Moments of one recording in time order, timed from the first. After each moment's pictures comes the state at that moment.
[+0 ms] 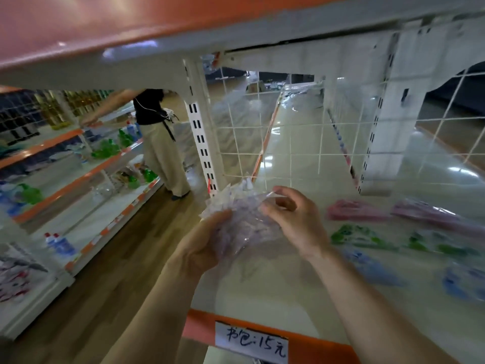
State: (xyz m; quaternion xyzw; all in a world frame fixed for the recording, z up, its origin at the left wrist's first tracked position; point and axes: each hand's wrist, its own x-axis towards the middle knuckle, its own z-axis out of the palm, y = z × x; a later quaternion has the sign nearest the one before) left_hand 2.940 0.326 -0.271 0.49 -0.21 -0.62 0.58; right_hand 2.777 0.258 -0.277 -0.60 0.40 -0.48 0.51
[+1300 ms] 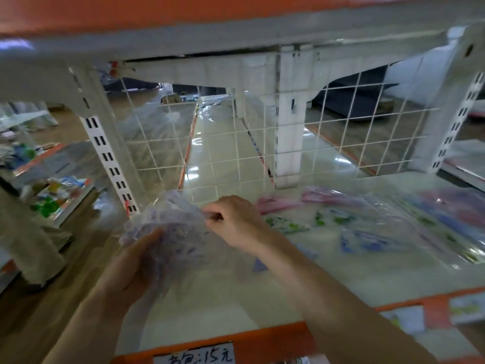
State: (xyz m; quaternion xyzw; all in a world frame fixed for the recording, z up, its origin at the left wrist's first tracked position) left_hand 2.950 0.315 -0.293 0.39 -0.36 -0.59 0.60; right_hand 2.752 0.260 -0.256 -0.84 0.44 -0.30 0.13
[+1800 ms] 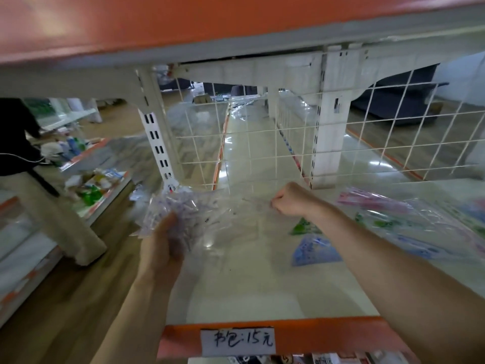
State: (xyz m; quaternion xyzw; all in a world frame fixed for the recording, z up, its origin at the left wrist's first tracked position) left_hand 2.959 0.321 -0.283 0.39 -0.25 -0.52 0.72; right_hand 2.727 0.207 -0.255 -0.73 0.62 -0.15 0.25
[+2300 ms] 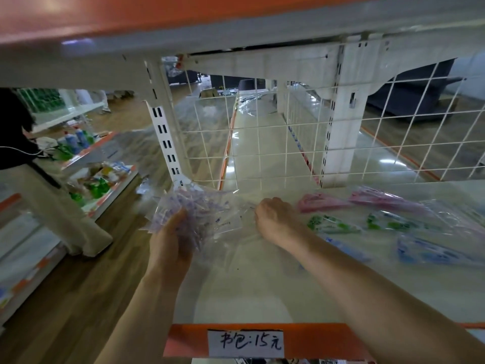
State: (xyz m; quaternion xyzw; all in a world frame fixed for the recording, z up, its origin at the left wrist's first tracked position) left_hand 2.962 0.321 -0.285 0.45 -0.23 -0.50 0.71; right_hand 2.776 0.237 -0.288 -0.84 0.53 -0.11 -0.01
